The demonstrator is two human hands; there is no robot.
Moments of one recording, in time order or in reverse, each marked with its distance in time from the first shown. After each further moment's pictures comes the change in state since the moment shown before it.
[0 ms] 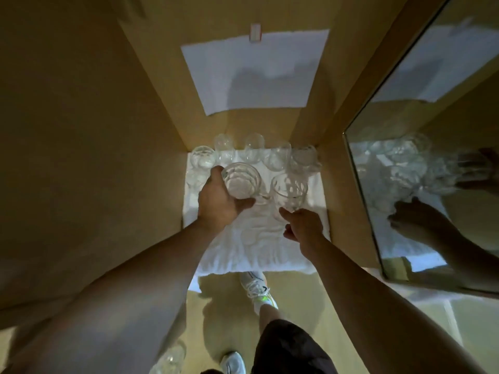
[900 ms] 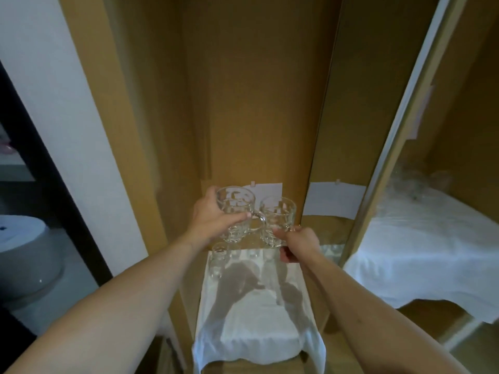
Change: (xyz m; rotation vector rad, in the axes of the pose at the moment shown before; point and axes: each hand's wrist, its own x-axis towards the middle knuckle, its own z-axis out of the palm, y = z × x) left_hand -0.261 0.183 -0.257 -0.135 0.225 0.373; right_hand -0.355 -0.061 -0.122 0.124 -0.165 -0.582
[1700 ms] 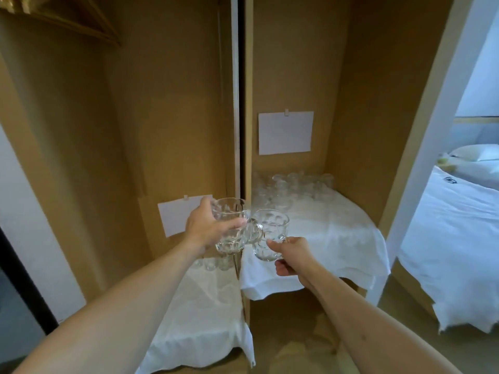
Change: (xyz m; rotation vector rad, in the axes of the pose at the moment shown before) left_hand -0.161 0.223 0.158 -0.097 -0.070 0.042; right_hand -0.138 0.024 -0.295 0.003 0.012 -0.063
